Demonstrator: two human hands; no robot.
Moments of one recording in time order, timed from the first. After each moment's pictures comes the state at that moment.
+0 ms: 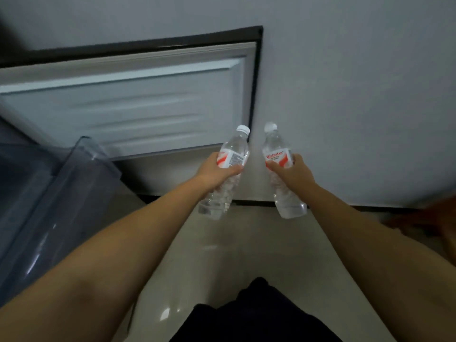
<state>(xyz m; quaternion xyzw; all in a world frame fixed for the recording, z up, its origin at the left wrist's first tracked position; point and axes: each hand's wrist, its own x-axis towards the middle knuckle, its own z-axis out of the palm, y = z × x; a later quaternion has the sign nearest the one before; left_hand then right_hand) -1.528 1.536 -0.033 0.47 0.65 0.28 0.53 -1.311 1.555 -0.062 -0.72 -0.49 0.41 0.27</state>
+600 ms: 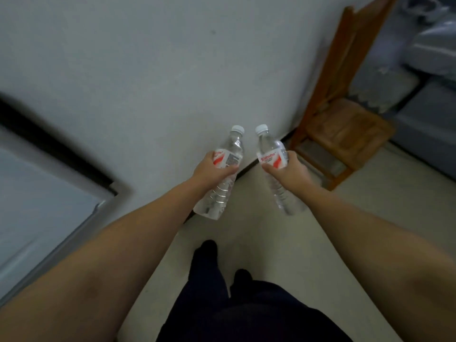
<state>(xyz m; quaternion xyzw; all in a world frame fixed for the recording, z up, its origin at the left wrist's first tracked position) -1.260 1.604 -0.067 0.70 0.47 0.07 0.54 -1.096 1.466 -0.088 -0.87 -0.23 0.28 0.34</state>
